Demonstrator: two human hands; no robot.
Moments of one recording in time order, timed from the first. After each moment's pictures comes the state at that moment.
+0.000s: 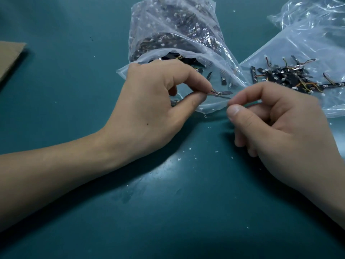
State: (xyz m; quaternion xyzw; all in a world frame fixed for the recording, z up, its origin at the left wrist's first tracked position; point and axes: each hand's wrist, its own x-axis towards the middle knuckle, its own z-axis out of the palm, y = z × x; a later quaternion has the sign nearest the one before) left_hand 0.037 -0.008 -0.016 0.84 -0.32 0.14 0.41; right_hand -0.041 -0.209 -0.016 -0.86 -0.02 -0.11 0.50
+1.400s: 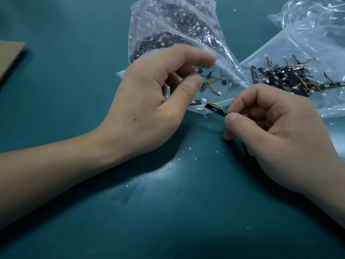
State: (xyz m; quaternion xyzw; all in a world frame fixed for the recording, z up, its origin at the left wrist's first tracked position) left_hand 0.040 -0.009 -0.016 0.80 -0.32 0.11 0.50; right_hand -0.040 -0.210 -0.018 -0.86 -0.04 -0.09 0.50
